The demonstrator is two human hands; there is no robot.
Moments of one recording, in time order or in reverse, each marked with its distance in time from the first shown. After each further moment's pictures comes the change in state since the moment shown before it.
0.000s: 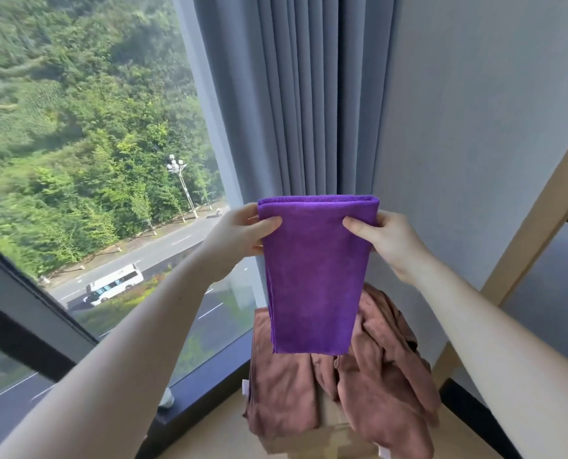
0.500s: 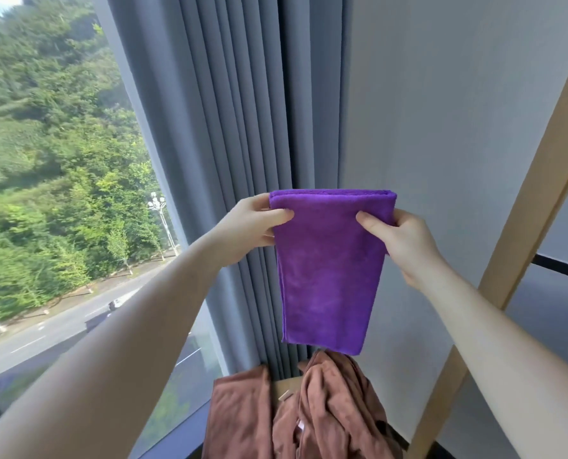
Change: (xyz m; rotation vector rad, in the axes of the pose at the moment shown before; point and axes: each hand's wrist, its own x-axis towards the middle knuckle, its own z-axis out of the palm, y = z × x) left_hand 0.120 0.102 0.075 0.078 -0.159 0.124; right_hand 0.066 -0.075 -0.103 0.022 0.237 -0.134
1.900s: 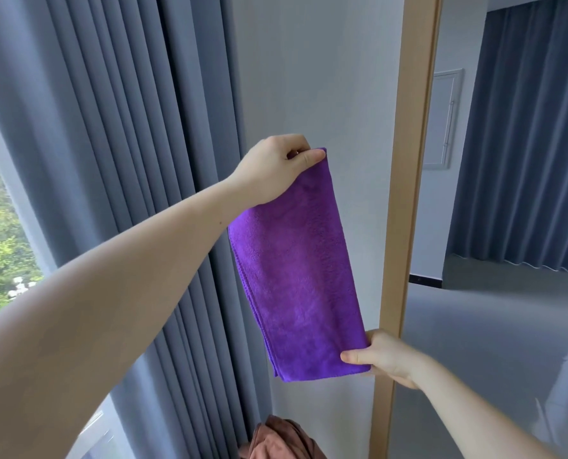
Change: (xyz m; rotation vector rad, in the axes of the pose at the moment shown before) left_hand 0.076 0.180 0.093 0.649 0.043 0.791; right_hand -0.071 0.069 -0.105 -0.208 -0.161 0.466
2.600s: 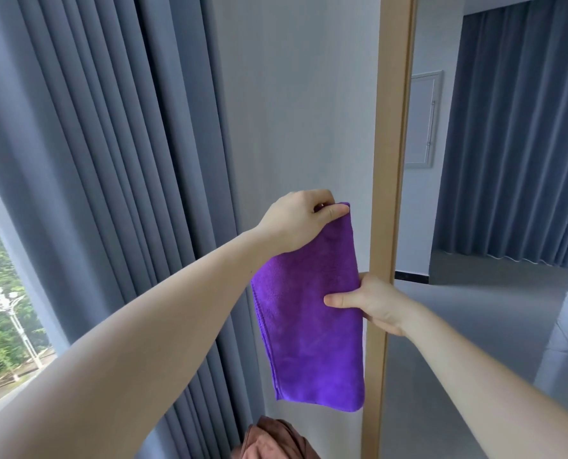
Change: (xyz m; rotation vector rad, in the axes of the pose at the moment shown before) left_hand -0.032 0.014 0.074 -0.065 -0.198 -0.030; right_hand -0.022 -0.087 -0.015 0.144 0.038 -0.275
